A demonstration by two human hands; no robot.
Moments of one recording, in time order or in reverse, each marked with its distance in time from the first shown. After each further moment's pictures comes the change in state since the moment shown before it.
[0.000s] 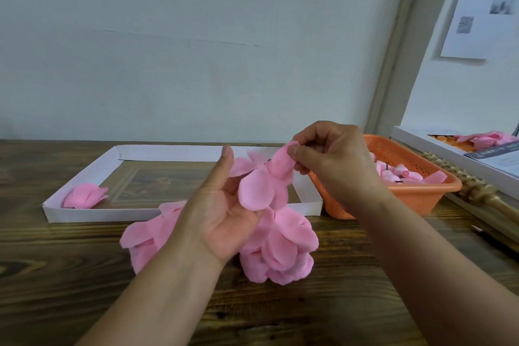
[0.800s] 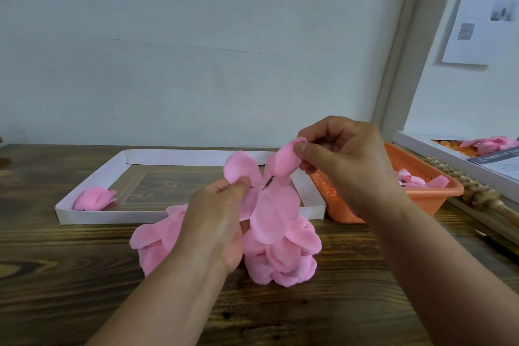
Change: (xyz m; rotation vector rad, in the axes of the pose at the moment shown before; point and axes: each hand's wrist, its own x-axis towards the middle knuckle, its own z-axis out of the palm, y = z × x) left_hand -0.010 -0.007 -0.002 0.703 0.396 0.372; right_hand -0.012 -0.024 -0.005 0.086 0.001 -0.067
